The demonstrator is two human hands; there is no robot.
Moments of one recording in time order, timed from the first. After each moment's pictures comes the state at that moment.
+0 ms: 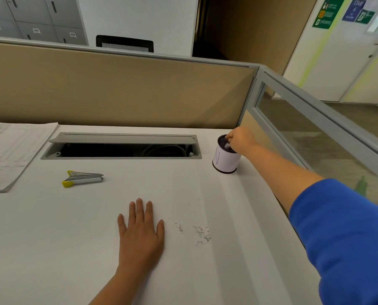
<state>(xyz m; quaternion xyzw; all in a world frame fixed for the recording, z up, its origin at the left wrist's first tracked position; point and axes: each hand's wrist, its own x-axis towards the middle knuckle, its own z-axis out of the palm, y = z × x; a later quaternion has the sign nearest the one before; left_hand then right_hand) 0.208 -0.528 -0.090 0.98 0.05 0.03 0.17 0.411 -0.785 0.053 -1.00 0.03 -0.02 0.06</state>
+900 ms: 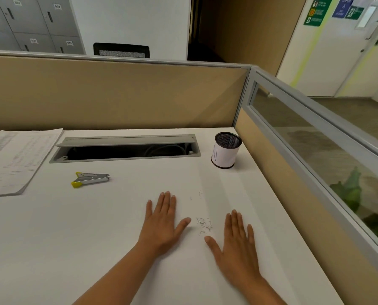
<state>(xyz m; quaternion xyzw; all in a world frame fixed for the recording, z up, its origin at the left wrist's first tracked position) 0.219 -0.539 -0.083 0.98 -0.14 -0.04 0.14 0.146 -0.725 -0.071 -0.99 0.08 0.05 0.13</state>
